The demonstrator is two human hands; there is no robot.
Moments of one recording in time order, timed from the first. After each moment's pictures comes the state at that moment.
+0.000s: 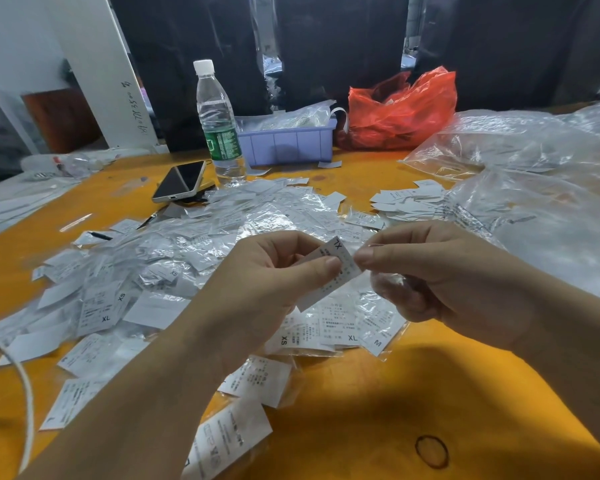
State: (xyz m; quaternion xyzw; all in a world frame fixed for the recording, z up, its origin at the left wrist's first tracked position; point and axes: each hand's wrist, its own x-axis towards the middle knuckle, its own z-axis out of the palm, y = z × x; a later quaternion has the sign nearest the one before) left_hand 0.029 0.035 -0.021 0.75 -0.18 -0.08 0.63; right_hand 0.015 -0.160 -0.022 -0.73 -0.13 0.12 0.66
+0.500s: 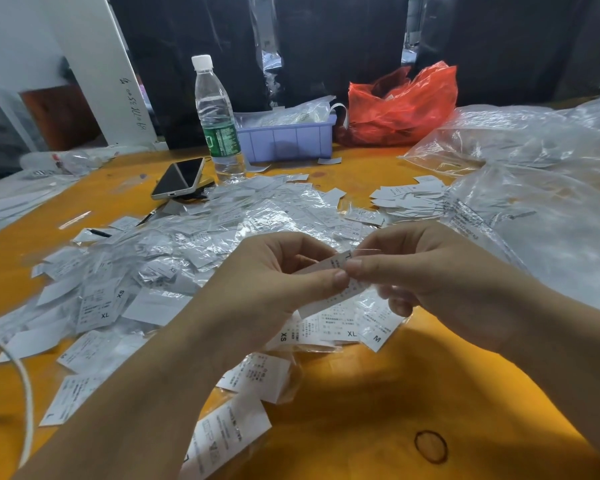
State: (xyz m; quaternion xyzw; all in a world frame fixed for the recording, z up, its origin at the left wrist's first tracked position) left_hand 0.030 0.037 -0.023 0.79 -0.18 -0.11 0.58; right_hand 0.012 -0.151 -0.026 -0.76 -0.12 0.06 0.63
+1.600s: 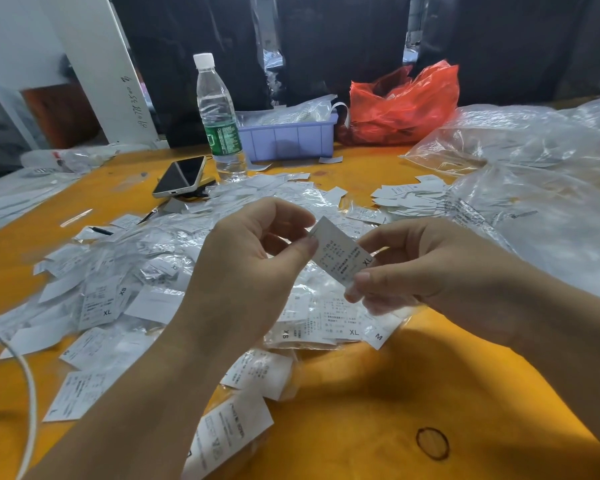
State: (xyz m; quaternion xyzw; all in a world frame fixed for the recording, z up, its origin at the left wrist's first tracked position) left_hand 0.032 0.039 -0.029 0.82 -0.20 0.15 0.51; right_hand 0.015 -0.159 -0.024 -0.76 -0.10 0.11 0.63
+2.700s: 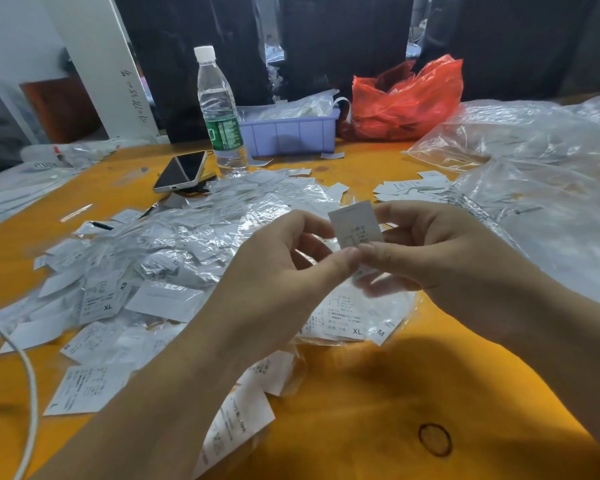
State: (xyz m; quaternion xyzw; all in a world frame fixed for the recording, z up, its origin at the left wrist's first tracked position) left_hand 0.027 0.031 -0.032 0.83 -0.22 0.02 0.51; right_hand 0.012 -0.154 -0.026 -0.75 -0.14 0.01 0.65
